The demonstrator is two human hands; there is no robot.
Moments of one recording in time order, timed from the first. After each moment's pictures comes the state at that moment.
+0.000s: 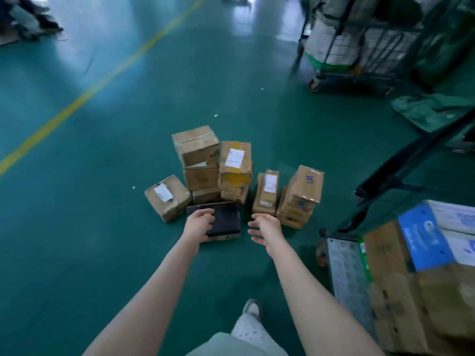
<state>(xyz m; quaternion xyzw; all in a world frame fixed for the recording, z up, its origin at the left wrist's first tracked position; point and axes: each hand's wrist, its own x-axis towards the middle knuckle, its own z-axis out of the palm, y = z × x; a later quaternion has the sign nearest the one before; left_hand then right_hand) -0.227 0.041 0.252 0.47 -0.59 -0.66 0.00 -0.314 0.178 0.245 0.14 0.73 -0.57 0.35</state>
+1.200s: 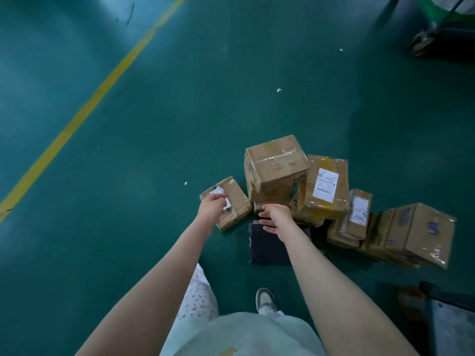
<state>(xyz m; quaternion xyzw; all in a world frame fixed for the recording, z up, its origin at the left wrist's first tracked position) -0.347 -0.344 0.200 0.55 -0.56 -0.62 -0.03 -0.450 -0.224 0.175 0.18 0.73 -0.46 0.47</state>
